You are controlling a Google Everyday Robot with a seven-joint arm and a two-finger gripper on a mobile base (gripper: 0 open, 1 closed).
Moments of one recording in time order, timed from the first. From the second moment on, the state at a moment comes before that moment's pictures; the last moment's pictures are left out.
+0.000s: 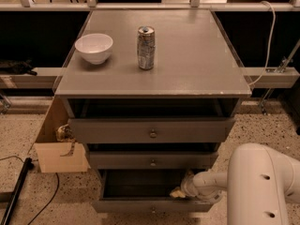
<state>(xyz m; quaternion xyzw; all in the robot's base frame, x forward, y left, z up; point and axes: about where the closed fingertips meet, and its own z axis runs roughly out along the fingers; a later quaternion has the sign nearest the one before) 0.555 -0.162 0.182 -0.45 0.86 0.05 0.26</state>
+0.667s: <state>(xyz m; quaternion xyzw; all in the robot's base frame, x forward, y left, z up) 0.523 -0.179 0.172 -0.43 0.87 0.06 0.23</state>
